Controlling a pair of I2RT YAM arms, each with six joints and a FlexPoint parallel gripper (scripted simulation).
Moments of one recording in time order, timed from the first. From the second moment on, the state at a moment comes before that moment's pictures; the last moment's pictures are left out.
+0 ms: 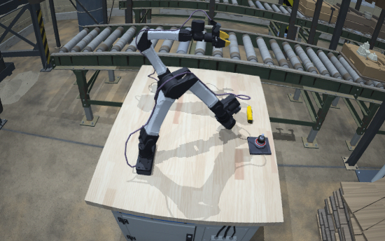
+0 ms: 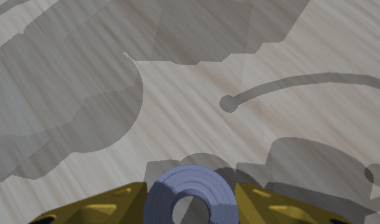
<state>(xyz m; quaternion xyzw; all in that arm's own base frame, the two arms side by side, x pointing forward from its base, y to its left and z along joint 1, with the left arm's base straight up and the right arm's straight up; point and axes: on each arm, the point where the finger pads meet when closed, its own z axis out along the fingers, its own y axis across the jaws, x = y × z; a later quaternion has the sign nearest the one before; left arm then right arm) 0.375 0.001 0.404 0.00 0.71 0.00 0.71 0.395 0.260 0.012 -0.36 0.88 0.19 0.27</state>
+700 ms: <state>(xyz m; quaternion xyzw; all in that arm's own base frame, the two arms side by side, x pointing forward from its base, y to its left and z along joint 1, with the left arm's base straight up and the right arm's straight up) 0.375 0.001 0.404 0.00 0.71 0.00 0.71 0.464 0.224 0.019 -0.11 0.96 0.02 0.27</state>
